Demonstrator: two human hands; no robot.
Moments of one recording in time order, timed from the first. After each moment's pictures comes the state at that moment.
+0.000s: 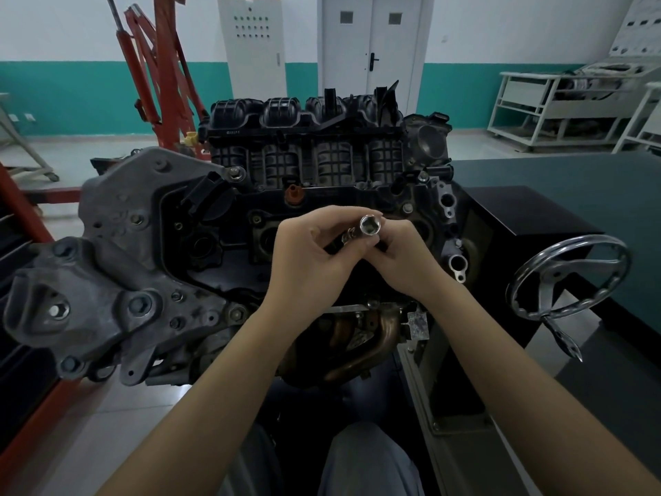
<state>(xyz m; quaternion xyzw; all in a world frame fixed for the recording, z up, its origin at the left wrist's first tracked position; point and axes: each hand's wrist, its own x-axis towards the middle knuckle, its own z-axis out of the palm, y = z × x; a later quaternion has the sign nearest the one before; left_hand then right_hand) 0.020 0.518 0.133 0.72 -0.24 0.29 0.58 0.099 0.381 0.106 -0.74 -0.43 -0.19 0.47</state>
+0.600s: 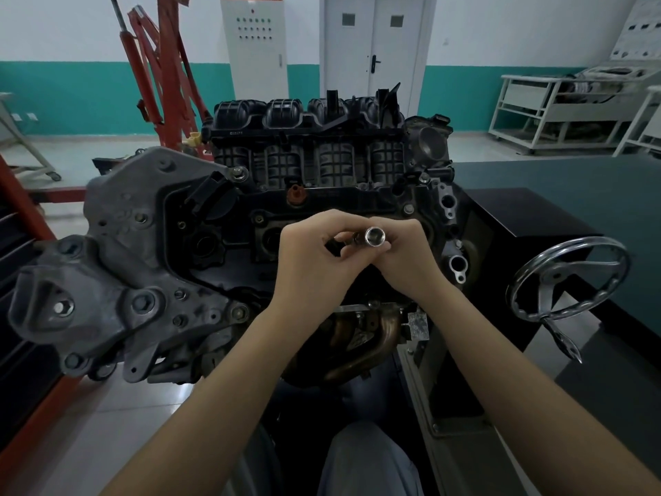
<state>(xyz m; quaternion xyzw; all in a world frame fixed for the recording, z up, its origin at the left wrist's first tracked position) 0.020 0.516 0.130 0.76 -0.22 0.32 0.53 0.102 0.380 0.102 -0.73 -0.40 -0.19 0.52</state>
